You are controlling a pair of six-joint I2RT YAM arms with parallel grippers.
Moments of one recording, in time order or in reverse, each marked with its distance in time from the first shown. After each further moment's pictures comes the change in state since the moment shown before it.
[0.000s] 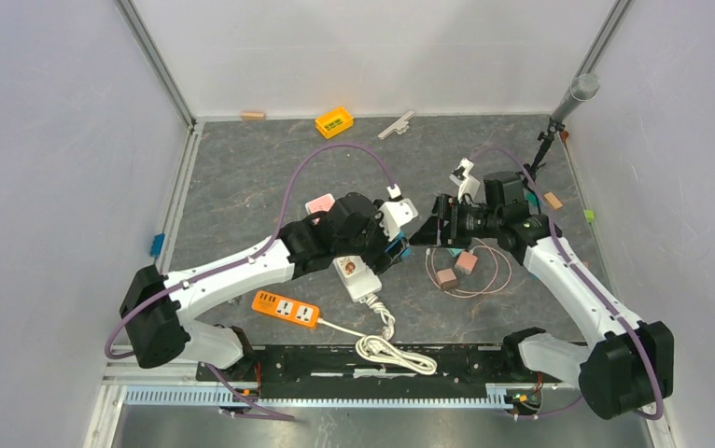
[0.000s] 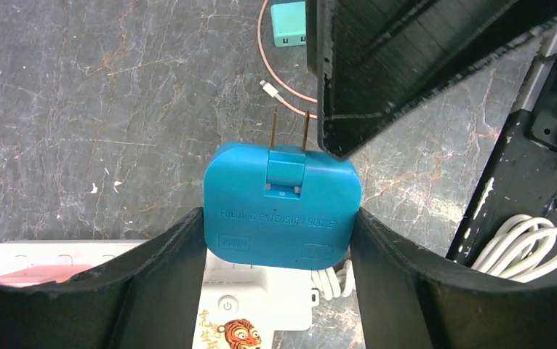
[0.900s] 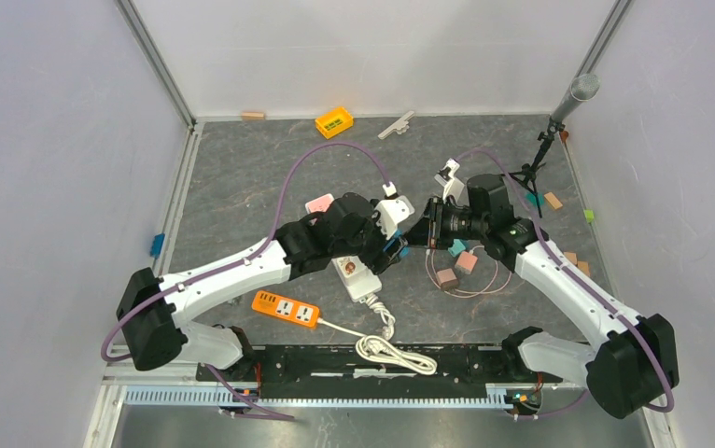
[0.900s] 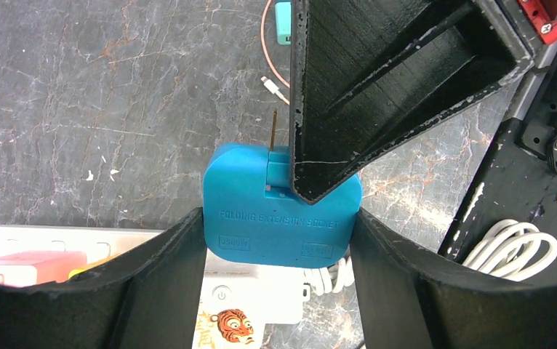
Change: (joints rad) left arm 0.000 -0.028 -0.005 -0.017 -0.016 -0.055; right arm 0.165 -0.007 -0.025 0.192 0.055 0.234
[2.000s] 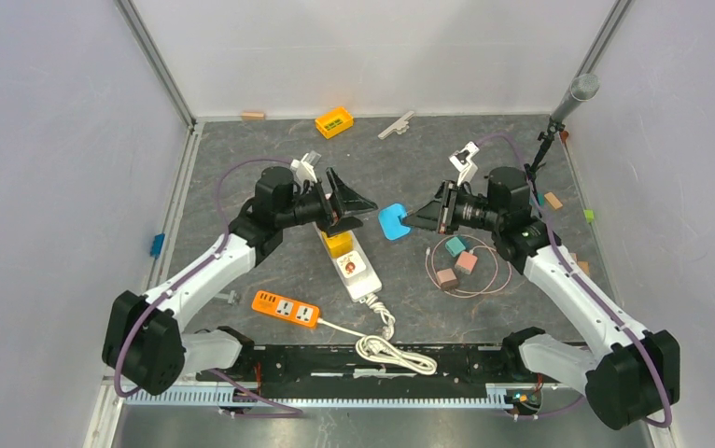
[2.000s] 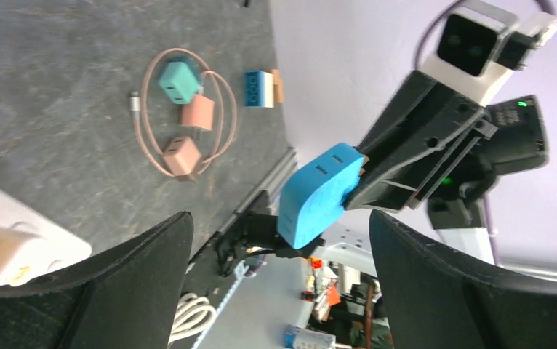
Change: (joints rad) left arm 0.499 -0.113 -0.223 0.337 0.535 -1.119; right arm -0.089 -0.053 0.003 0.172 -0.082 -0.008
